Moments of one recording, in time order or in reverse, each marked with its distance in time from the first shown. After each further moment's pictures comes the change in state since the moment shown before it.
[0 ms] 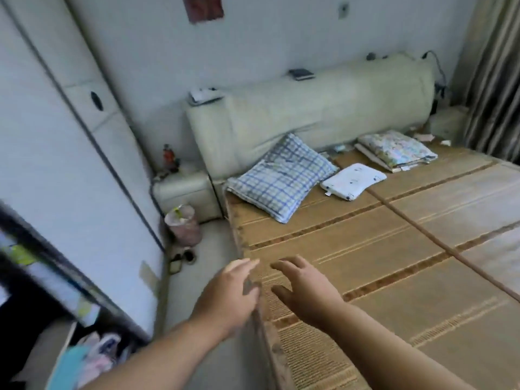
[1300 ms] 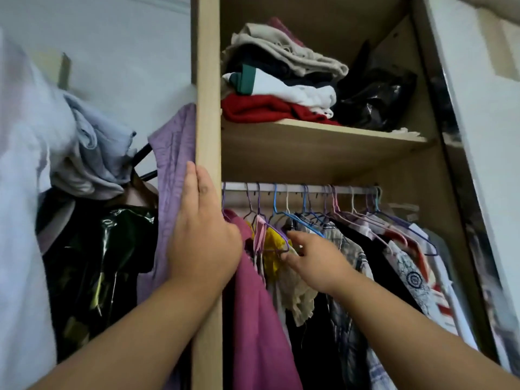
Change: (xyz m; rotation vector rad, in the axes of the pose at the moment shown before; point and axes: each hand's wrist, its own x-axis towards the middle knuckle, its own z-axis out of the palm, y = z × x) left_hand -0.282 -0.133 -0.590 1.080 1.617 -0.908; right_hand 0.173 -0.799 -0.022 0.579 -0.112 -1.424
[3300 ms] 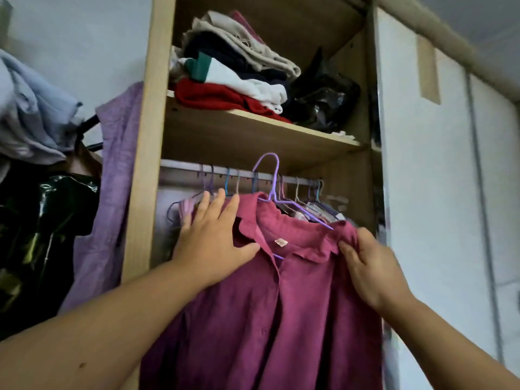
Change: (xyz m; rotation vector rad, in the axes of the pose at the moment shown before) left_hand -0.047 0.054 0.047 0.073 -0.457 0.192; right_hand -0.136 0.083 -0.132 -0.167 0.357 0.072
